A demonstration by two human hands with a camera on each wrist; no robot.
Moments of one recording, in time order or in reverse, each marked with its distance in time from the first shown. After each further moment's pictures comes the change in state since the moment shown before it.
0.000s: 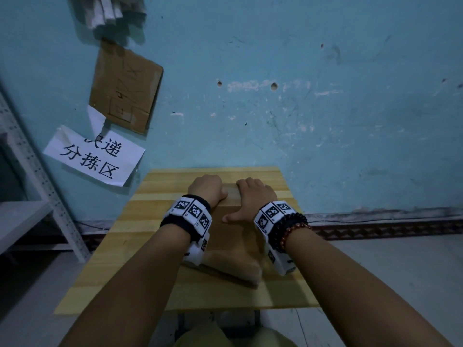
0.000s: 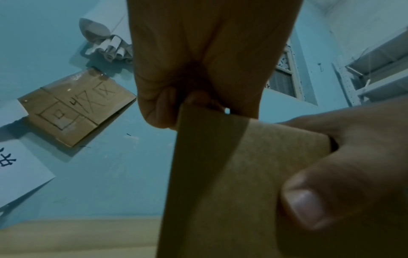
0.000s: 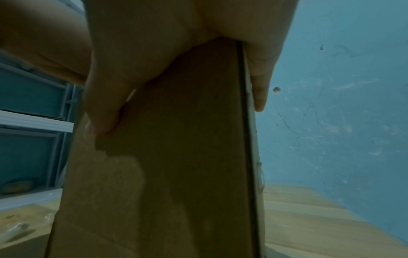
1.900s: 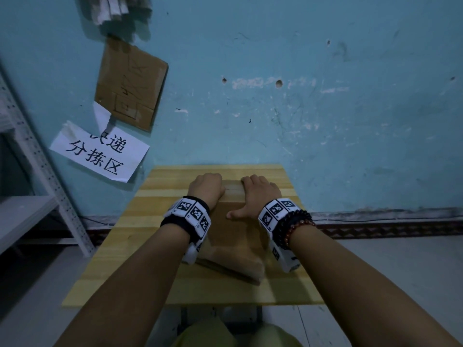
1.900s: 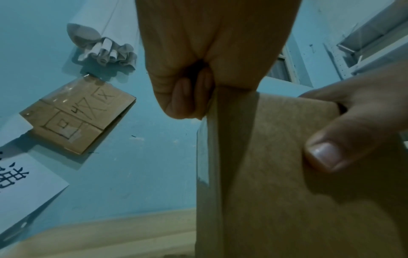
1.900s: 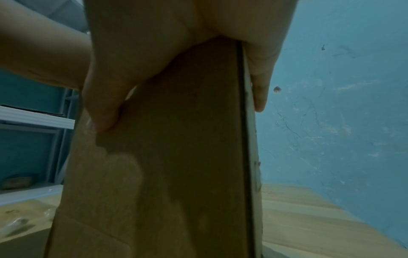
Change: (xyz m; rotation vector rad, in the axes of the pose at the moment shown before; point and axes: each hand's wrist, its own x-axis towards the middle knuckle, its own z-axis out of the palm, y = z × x) left_hand 0.001 -0.015 0.012 0.042 0.124 0.059; right_hand 0.000 -0.001 0.000 -0.034 -0.010 0.011
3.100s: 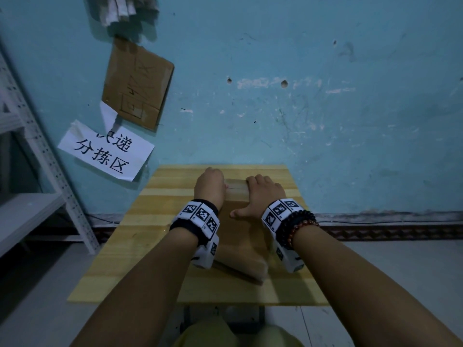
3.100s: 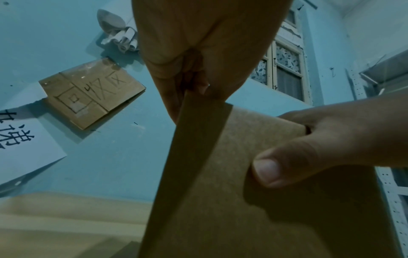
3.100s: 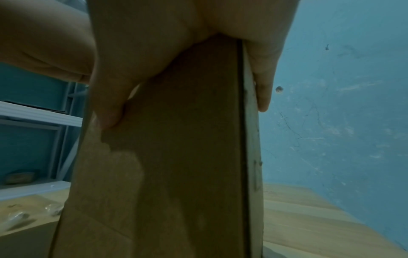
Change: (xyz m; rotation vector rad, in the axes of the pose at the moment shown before) left_hand -0.003 0.005 0.002 -0.233 0.152 -0.108; right_hand 0.001 0.000 0.001 -0.014 0.016 0.019
